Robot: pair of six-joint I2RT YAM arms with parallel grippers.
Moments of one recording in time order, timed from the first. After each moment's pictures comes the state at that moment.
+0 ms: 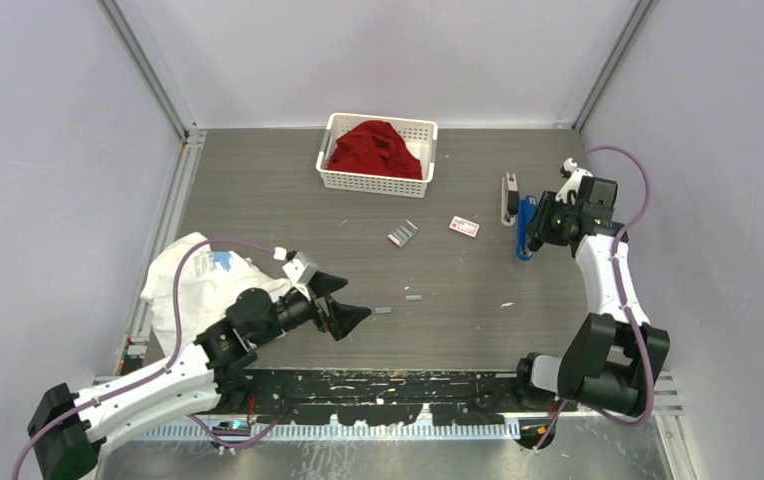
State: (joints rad) left arm -0.92 0.61 0.27 0.31 0.09 -0.36; right arm -0.28 1.29 0.93 -0.48 -0.25 0.05
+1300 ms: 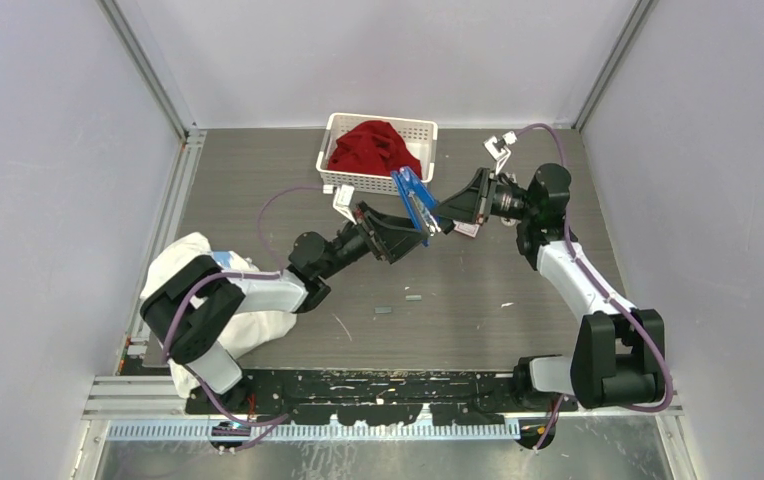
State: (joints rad) left arm -0.80 1.62 0.65 1.32 0.28 -0.91; right arm 0.07 1.29 0.81 0.54 -1.23 0.91
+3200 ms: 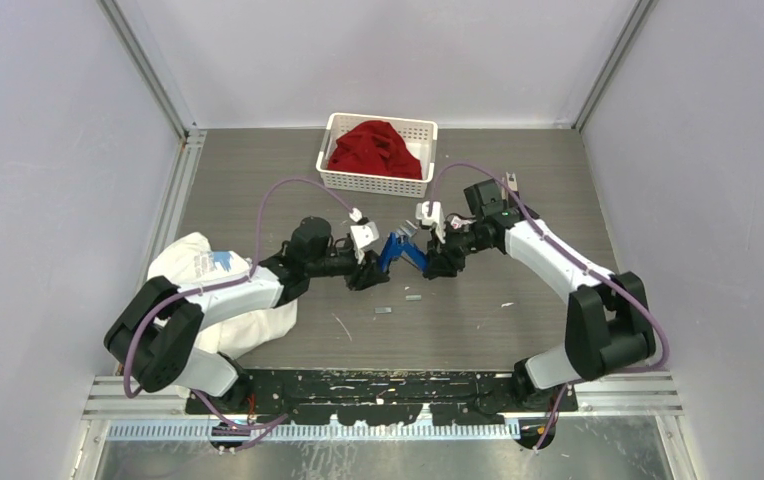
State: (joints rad) left arm -0.69 1.43 0.67 0.41 0.60 0.11; right arm 0.32 1.42 0.98 -0.63 -0.88 -0.79
